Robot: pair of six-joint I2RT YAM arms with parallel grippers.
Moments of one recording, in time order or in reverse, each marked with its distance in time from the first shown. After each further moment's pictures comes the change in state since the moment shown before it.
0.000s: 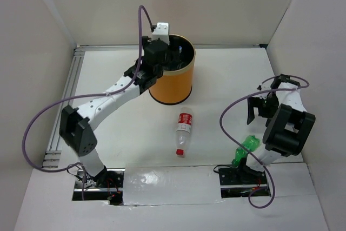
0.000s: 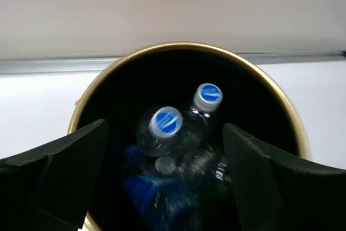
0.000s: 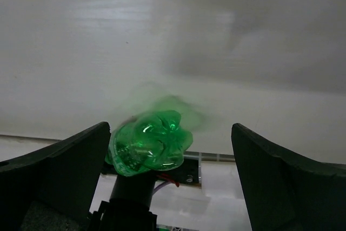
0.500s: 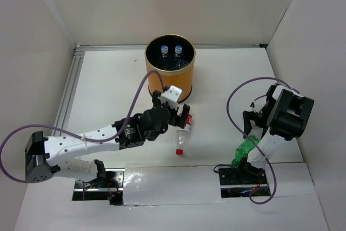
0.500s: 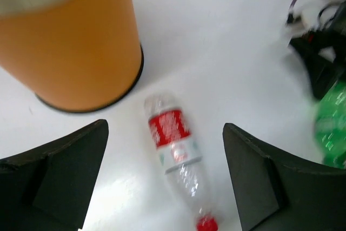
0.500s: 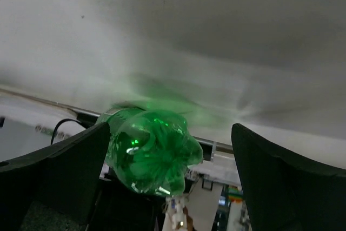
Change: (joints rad) left arm -0.510 -0.520 -0.613 0.030 -0.027 -0.027; right arm -0.070 0.236 -0.080 -0.077 0.019 -0.061
